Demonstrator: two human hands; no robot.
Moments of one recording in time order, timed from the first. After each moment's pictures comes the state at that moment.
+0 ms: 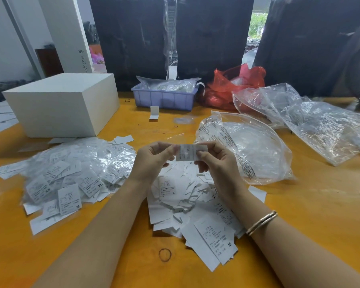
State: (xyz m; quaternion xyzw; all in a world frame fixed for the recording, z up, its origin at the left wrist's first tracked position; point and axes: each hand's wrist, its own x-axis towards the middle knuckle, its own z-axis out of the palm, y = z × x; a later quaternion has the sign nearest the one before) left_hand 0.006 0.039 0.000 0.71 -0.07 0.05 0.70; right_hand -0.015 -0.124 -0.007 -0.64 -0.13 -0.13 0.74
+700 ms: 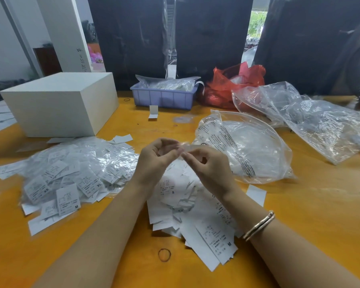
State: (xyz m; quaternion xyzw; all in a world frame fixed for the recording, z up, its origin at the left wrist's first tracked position) left_hand 0.002 0.032 -0.001 0.68 -0.13 0.09 0.72; right_hand -0.015 -0.115 -0.006 -0.83 -0.16 -0.25 0.47
